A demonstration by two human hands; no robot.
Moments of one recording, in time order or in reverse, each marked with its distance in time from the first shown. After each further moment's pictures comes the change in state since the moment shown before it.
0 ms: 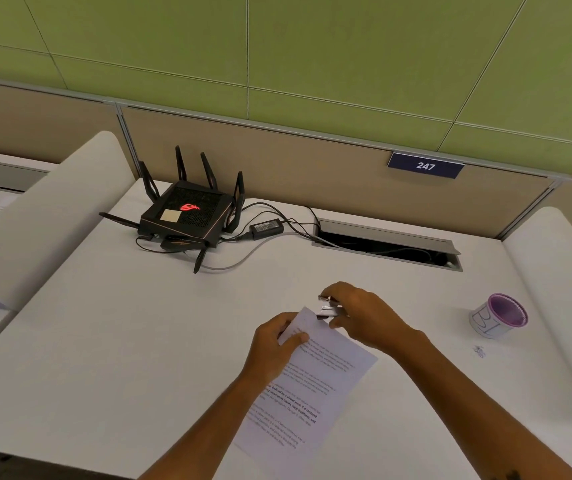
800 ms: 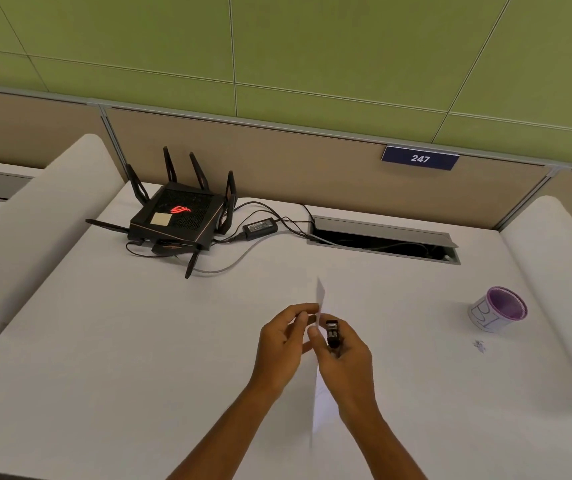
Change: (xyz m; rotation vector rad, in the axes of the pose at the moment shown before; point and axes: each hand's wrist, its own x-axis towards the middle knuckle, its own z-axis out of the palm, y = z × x) left_hand -0.010 0.037 0.026 -0.194 0.067 0.051; right_hand -0.057 -0.072 0.065 0.909 0.590 0.412
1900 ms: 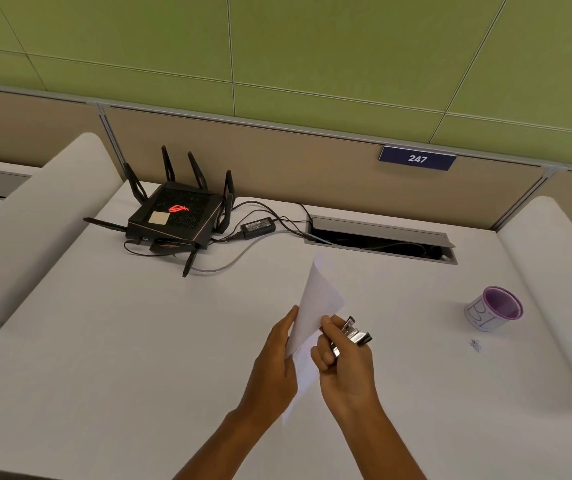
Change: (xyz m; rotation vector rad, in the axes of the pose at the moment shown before) left_hand -0.025 -0.033 -0.014 0.361 -0.084 0.163; right_hand 0.007 -0.012 -0.003 0.911 -0.021 0.427
